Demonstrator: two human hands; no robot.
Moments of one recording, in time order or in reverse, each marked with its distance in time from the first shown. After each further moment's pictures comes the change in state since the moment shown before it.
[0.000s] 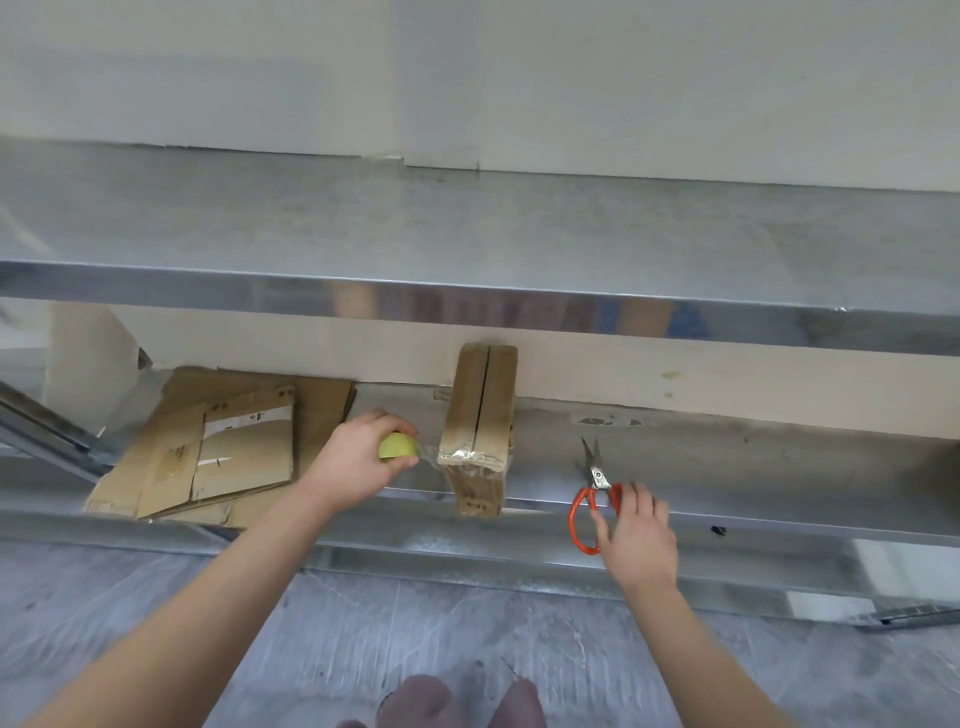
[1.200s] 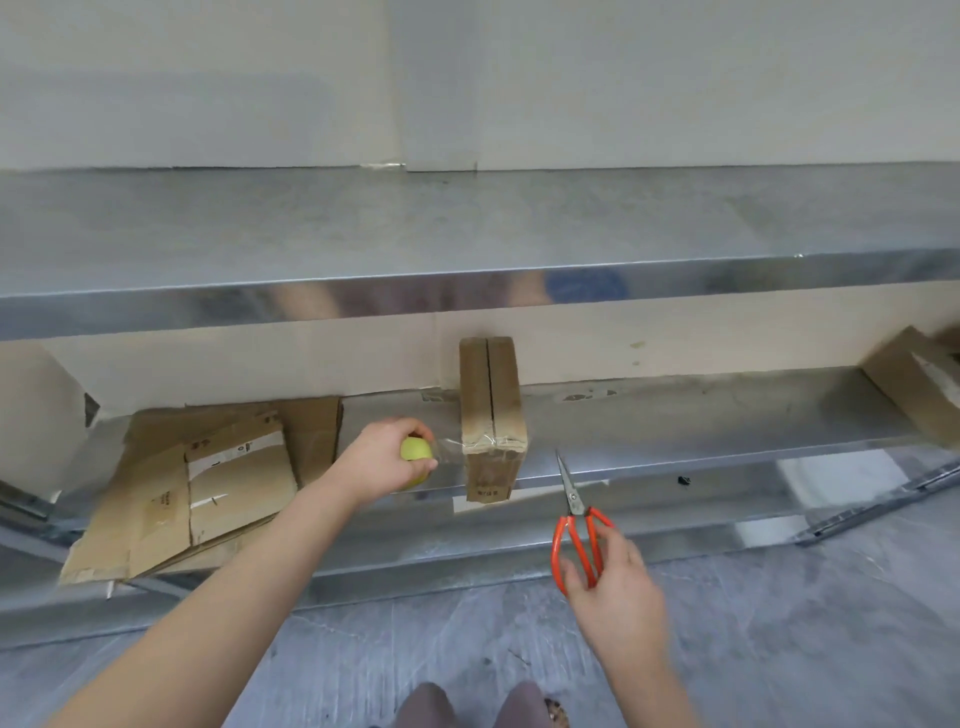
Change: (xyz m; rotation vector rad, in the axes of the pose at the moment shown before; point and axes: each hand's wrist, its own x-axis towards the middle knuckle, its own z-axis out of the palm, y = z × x) left_hand 0.006 -0.006 -0.016 -0.091 -0.209 0.113; right_hand -0.158 -0.092 -0.039 0.382 0.076 0.204
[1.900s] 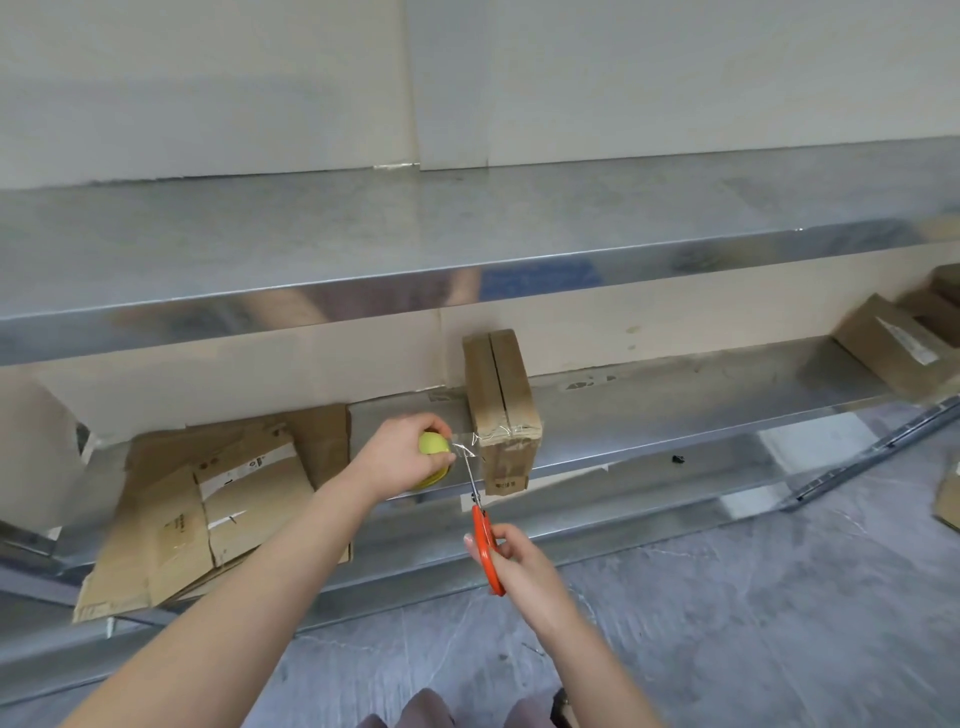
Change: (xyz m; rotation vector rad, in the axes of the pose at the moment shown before) left_hand 0.001 -0.013 -0.009 -0.022 -0.016 0.117; right_hand -0.033 -0.106 0.048 0.732 -0.437 0.152
